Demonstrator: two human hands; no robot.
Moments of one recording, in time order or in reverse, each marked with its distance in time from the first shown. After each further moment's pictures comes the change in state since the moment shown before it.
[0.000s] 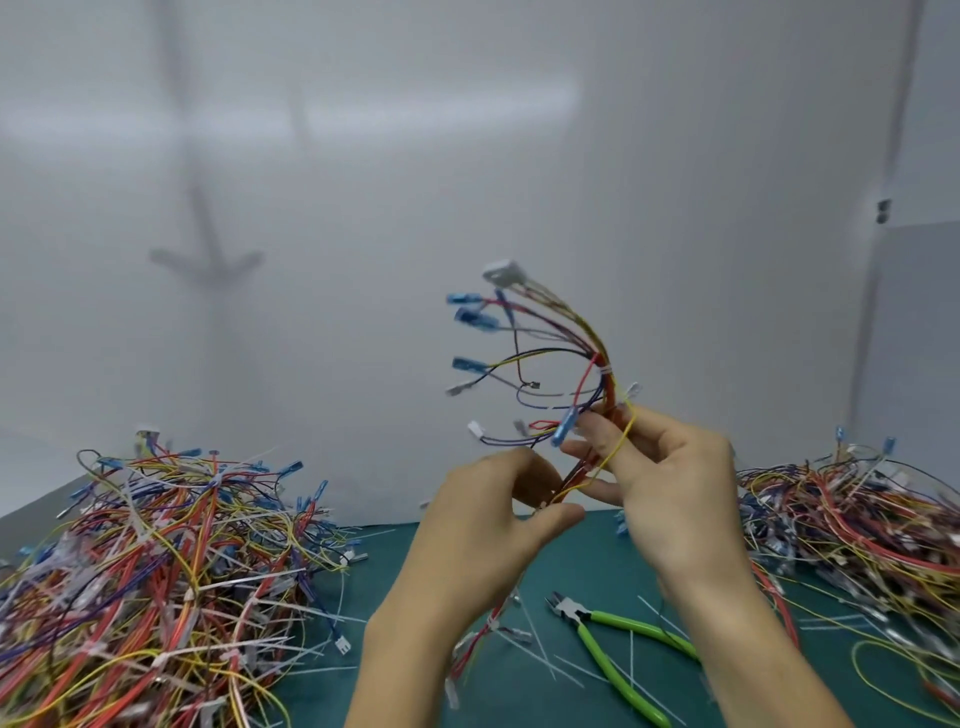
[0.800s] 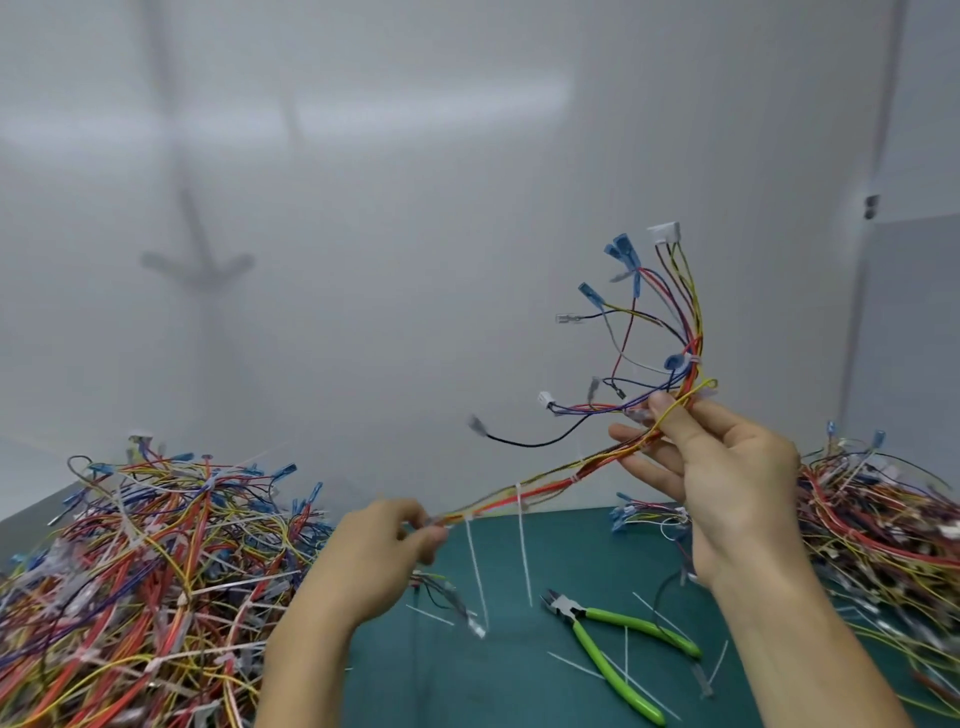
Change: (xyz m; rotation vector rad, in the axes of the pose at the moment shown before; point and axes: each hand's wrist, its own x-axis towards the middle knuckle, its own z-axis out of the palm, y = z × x) left_hand -0.017 -0.056 -0.040 0.217 -0.131 -0.460; right_hand 0.015 -0.009 -0.027 0.229 0.232 0.225
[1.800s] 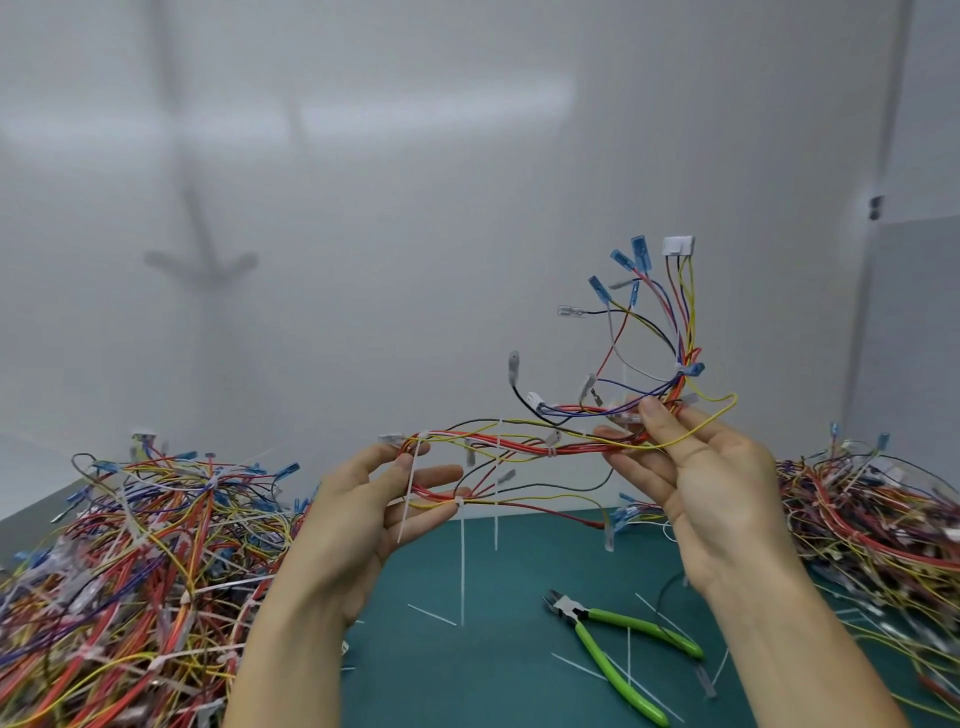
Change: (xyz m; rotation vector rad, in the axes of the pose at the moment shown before) left_hand -0.006 0.024 -0.018 -1.230 0.022 -0.067; right_hand -0.003 0.003 0.005 0.136 -0.089 0.092
